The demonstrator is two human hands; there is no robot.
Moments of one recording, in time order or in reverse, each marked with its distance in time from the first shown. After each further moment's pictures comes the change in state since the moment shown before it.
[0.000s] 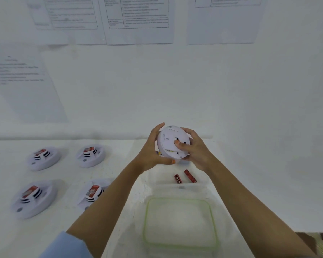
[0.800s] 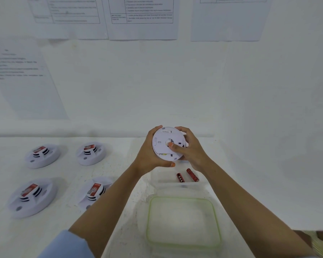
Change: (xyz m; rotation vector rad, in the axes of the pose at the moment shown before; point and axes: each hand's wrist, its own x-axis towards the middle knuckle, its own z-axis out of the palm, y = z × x) left_hand -0.003 -0.021 -0.005 0.039 0.083 0.113; right_hand 0.000 0.008 0.020 -0.169 0.014 -0.105
